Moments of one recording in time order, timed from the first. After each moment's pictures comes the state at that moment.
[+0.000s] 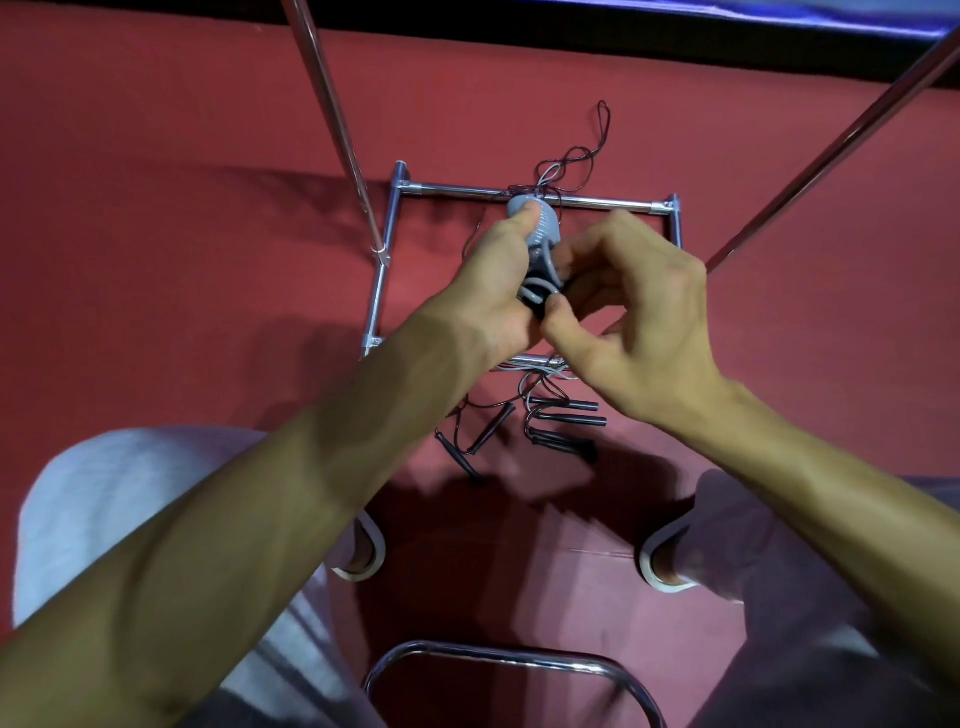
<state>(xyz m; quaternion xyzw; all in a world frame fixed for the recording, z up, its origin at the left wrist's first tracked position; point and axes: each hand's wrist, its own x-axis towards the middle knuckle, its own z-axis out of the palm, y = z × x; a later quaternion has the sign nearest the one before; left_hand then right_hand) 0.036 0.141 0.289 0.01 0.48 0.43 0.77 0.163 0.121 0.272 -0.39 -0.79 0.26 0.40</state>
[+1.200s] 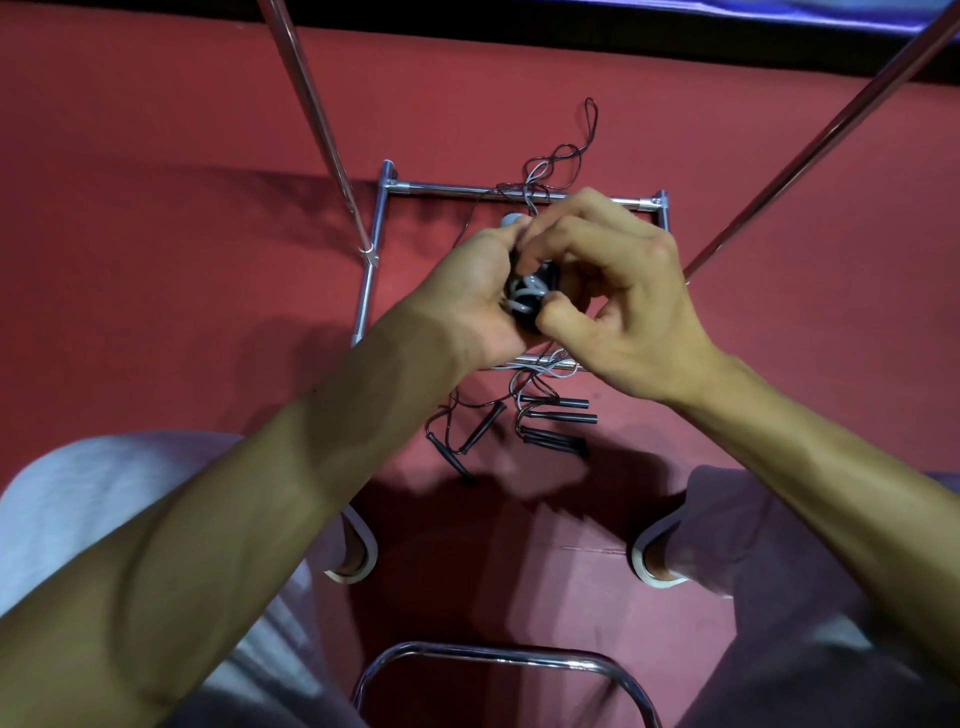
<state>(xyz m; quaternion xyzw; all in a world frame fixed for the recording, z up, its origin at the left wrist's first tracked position) 0.036 0.139 0.288 0.00 0.48 0.39 0.79 0.168 0.139 0.277 -0.34 -0.82 0.29 0.36</state>
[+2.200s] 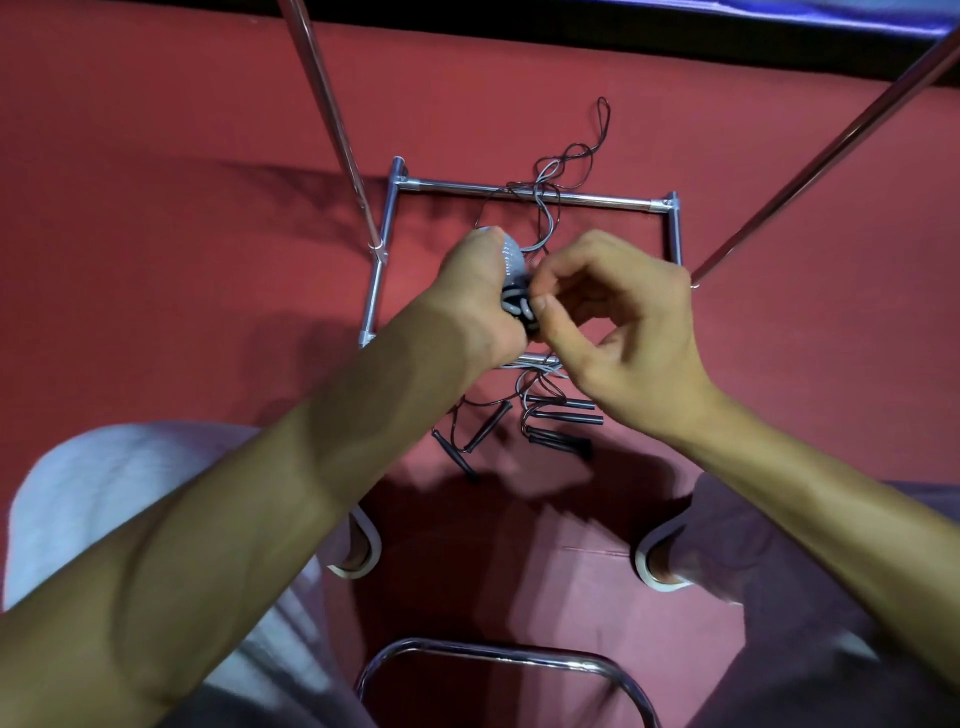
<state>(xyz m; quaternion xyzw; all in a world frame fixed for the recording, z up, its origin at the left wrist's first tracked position) 0.037 0.140 0.287 -0.05 0.61 0.41 0.68 0.165 0.118 0.267 -0.35 -0.77 0.35 0.41</state>
